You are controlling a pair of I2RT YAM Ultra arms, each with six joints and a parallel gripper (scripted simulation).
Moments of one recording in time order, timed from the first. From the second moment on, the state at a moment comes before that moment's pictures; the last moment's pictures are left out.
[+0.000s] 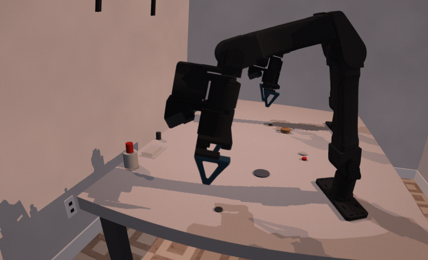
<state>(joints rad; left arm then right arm) -0.01 1.75 1.39 -1.06 0.08 0.11 0.00 1.74 1.38 -1.03 0.00 -0.09</state>
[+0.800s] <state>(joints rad) 0.00 1.39 1.21 -0.52 0.04 0.05 0.00 1.38 1.20 -0.50 0.00 -0.04</state>
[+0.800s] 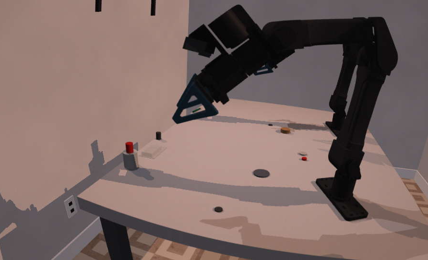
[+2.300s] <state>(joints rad) 0.00 1.04 1.05 0.00 0.00 0.00 0.00 1.04 1.05 0.00 0.00 0.00</state>
